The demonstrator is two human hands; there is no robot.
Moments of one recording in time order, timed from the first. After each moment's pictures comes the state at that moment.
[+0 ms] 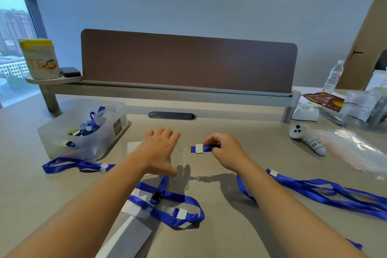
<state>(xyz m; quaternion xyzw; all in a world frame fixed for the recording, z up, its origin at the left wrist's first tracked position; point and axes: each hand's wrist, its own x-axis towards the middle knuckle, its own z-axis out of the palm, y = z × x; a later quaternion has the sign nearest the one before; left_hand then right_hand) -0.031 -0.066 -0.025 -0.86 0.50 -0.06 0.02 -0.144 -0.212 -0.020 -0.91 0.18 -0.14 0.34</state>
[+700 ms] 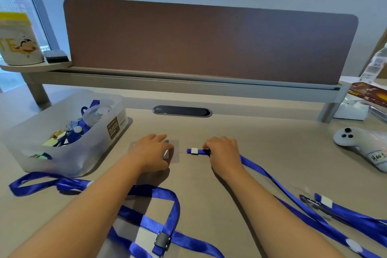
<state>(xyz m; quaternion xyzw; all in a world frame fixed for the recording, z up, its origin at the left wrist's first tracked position) 0.082 -0.096 -0.079 -0.91 0.41 0.06 0.03 -0.016 -0.250 -0.096 -0.98 0.18 -0.11 0.06</state>
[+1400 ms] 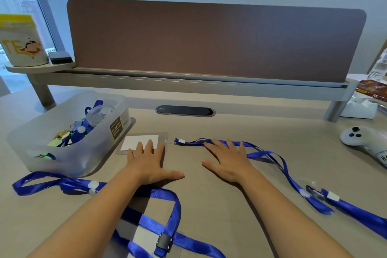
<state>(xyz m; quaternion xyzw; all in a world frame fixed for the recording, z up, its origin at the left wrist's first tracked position) 0.079 -0.083 -0.106 -0.95 0.29 0.13 0.00 -0.026 -0.267 -0.110 -0.98 0.16 0.06 0.10</state>
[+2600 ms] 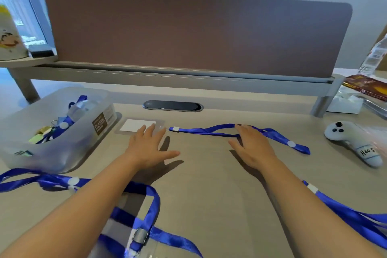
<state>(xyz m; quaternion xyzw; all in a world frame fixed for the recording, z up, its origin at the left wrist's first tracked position) 0.070 -0.119 -0.091 -0.94 0.33 0.07 -0.10 -0.064 -0.336 -0.091 -0.96 0.25 -0.07 0.12</state>
